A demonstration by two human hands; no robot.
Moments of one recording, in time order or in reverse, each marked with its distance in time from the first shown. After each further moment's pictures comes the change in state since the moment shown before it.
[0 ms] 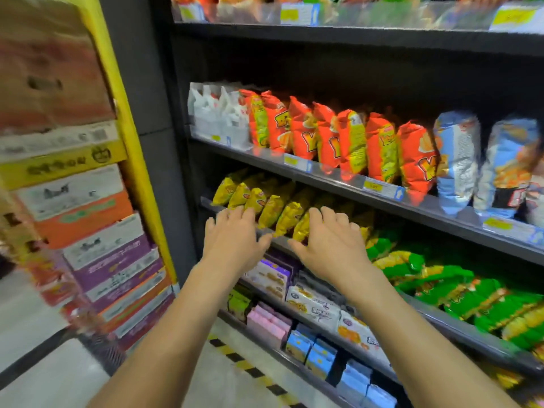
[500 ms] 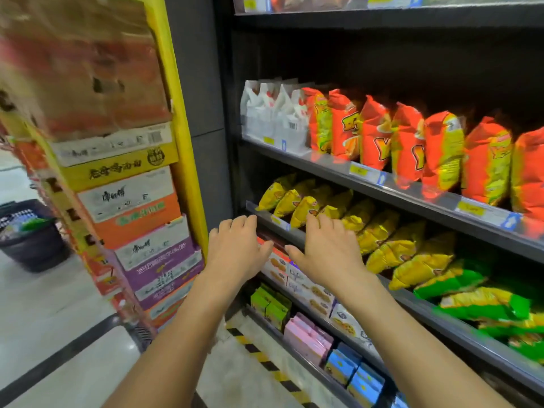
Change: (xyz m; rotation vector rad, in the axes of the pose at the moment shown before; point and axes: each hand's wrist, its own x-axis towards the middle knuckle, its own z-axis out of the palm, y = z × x) left_hand 0.047 -0.117 0.007 0.010 -0.048 -0.170; right_hand 0.091 -0.118 0.037 0.063 -0.058 -0.118
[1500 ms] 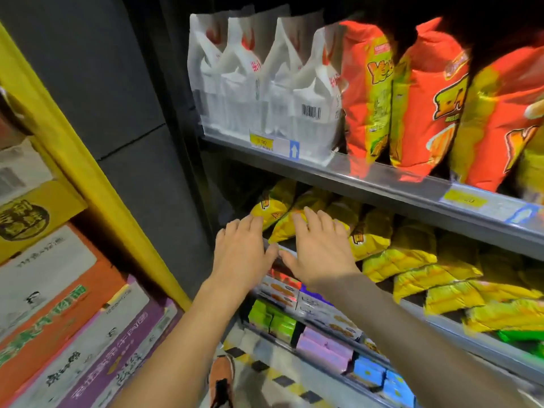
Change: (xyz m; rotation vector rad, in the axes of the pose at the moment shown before) left_hand 0.321 -0.067 0.137 -0.042 -0.107 0.284; right_hand 0.301 -0.025 0.134 -0.044 -0.039 0.096
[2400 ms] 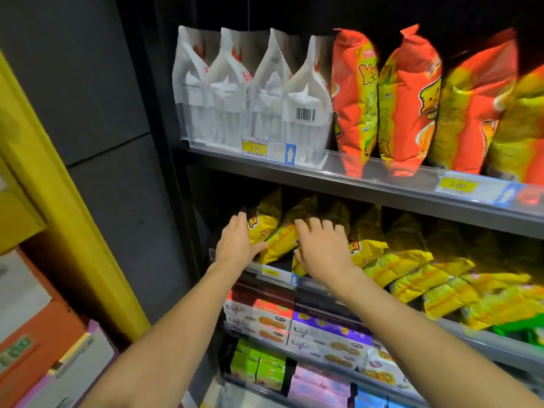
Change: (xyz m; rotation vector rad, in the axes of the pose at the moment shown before) left_hand 0.111 -0.040 0.085 -0.312 0.059 -0.006; right_hand 0.036 0.010 0.051 -0.256 0.163 0.146
